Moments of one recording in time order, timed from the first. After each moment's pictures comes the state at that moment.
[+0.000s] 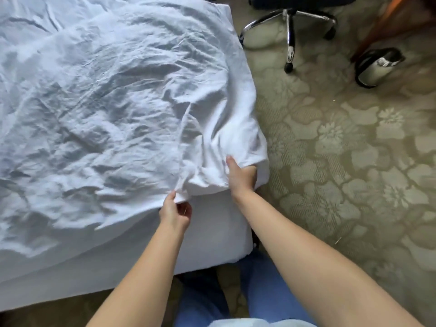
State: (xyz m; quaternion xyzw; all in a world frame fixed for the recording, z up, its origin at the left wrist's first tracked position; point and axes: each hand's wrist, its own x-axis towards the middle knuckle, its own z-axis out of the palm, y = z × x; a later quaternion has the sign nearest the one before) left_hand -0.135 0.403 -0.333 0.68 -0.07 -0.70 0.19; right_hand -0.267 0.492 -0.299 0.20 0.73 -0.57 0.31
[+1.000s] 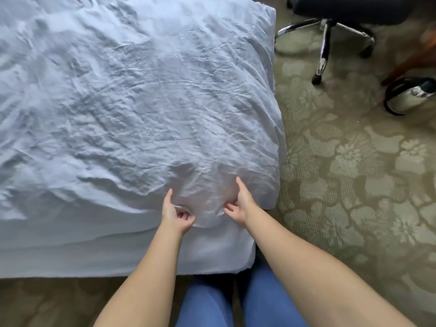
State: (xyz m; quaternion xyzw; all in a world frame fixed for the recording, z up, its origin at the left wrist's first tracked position) left_hand -0.115 0.377 -0.352 0.71 0.01 -0.68 0.16; right_hand -0.245 0.474 -0.351 0.38 0.47 -0.54 0.58
